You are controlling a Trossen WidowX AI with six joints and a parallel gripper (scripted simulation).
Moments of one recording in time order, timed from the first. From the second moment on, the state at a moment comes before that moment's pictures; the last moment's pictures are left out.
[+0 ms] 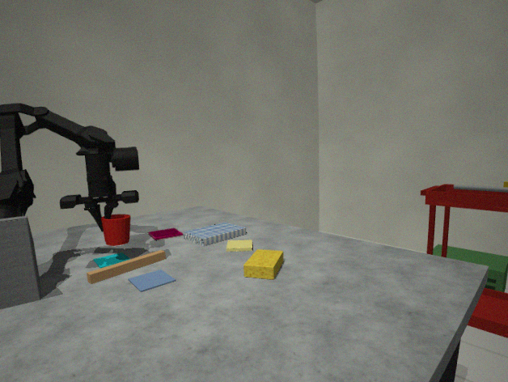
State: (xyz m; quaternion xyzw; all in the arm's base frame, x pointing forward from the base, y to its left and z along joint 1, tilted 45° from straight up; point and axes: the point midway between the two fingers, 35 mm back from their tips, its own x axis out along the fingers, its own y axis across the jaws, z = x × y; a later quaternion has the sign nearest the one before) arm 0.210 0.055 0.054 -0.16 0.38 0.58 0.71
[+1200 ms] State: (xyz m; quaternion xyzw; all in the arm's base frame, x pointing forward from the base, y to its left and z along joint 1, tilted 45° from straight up) arm 0.201 0.095 0.060 -0.16 0.37 0.57 0.71
